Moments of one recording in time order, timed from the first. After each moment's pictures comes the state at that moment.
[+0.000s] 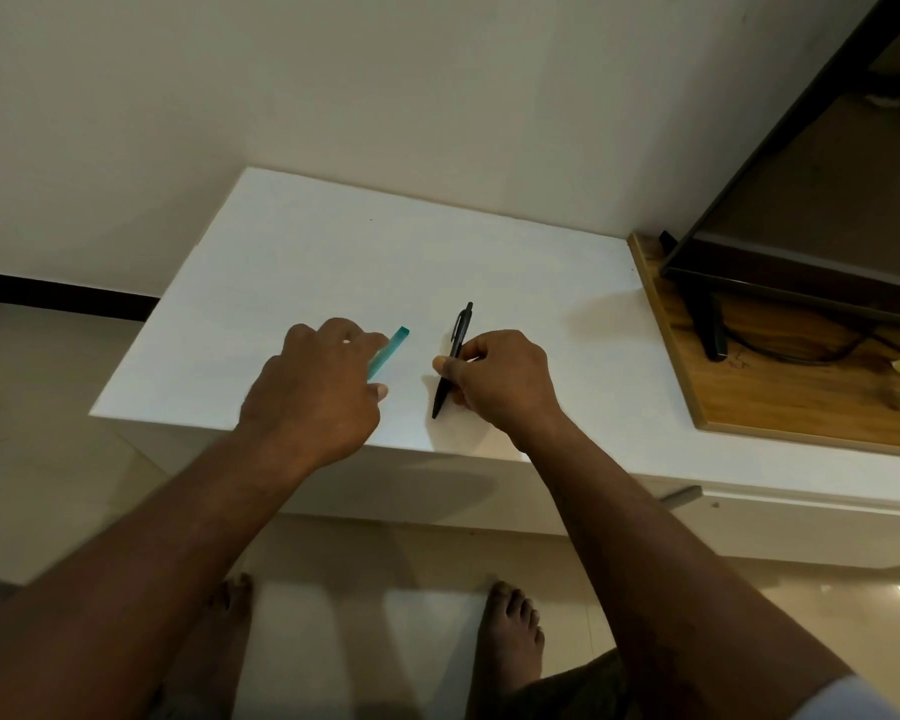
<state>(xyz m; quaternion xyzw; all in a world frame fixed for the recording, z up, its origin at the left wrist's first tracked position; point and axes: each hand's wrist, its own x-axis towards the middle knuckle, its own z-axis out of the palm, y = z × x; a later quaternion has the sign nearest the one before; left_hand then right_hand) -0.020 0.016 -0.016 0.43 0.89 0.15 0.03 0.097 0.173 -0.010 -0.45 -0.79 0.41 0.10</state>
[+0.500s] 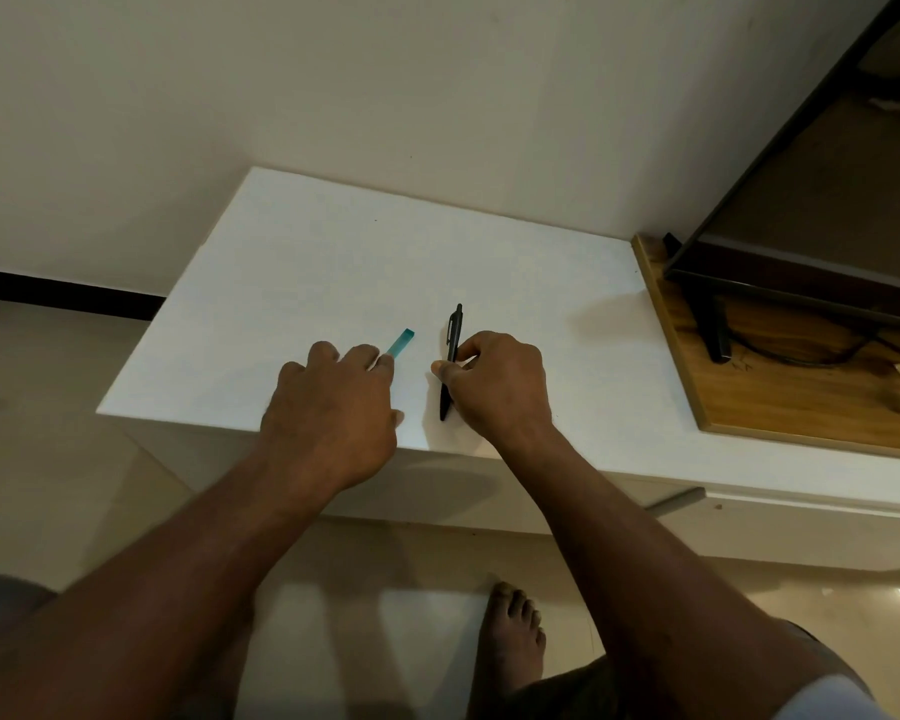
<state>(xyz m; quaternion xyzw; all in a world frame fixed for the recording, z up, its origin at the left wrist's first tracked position) -0.002 0.017 -0.026 0.46 0.89 0.02 -0.01 0.093 0.166 -0.025 -0.44 -0.83 0.30 0.13</state>
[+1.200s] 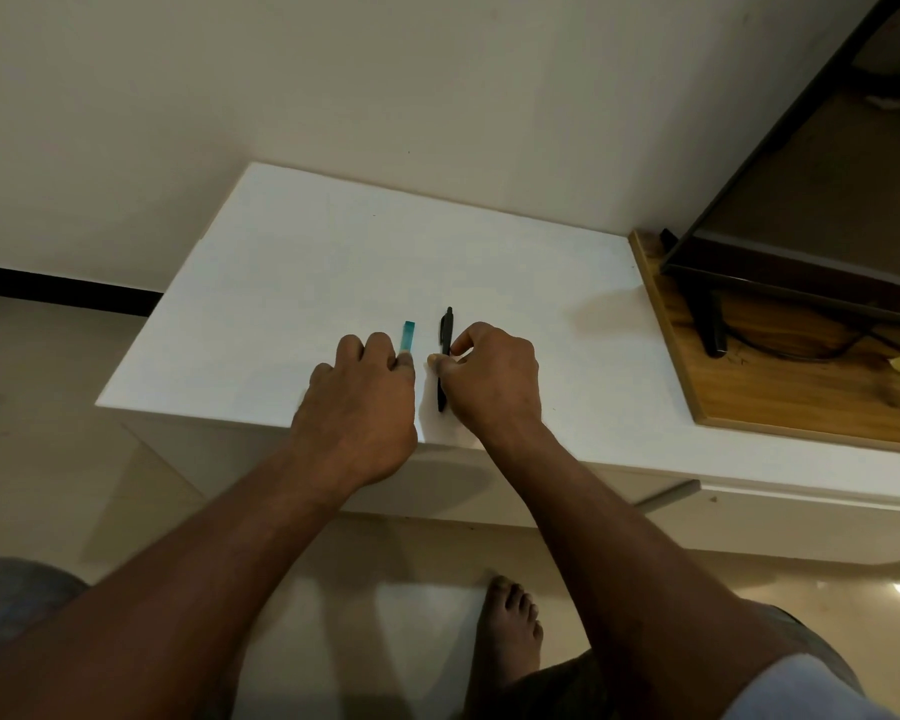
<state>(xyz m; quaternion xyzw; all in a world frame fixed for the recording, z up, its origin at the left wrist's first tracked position) 0.016 0.029 -0.026 0.49 0.87 0.03 -0.02 0.090 0.161 -0.030 -0.44 -0.84 0.27 0.17</state>
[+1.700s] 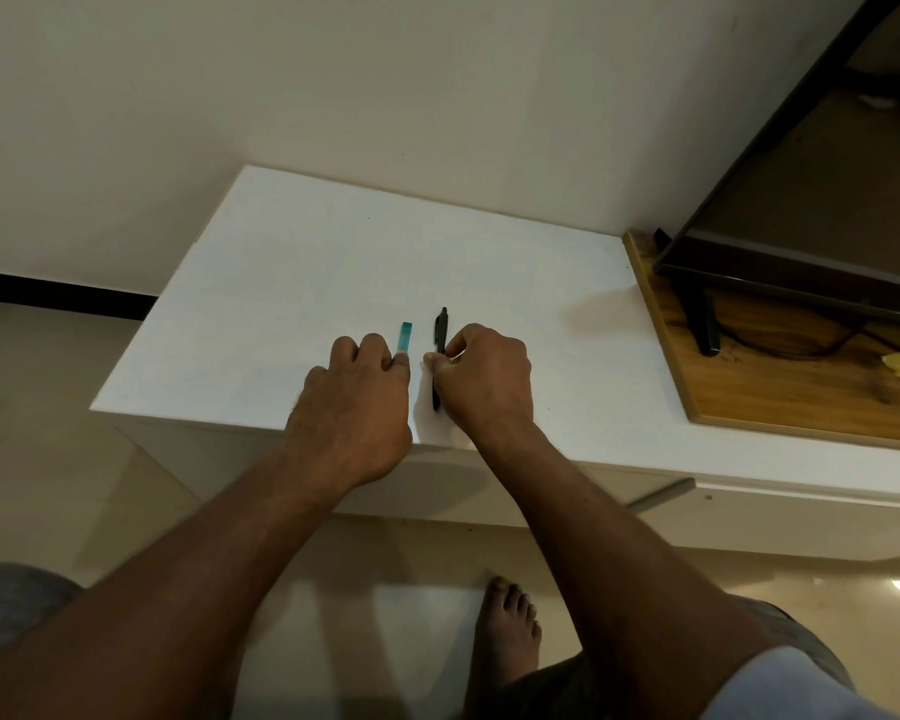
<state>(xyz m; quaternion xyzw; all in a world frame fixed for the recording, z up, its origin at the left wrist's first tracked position) 0.014 0.031 -0.030 0.48 0.88 0.05 -0.01 0.087 0.163 -0.035 -0.44 -0.84 0.26 0.18</state>
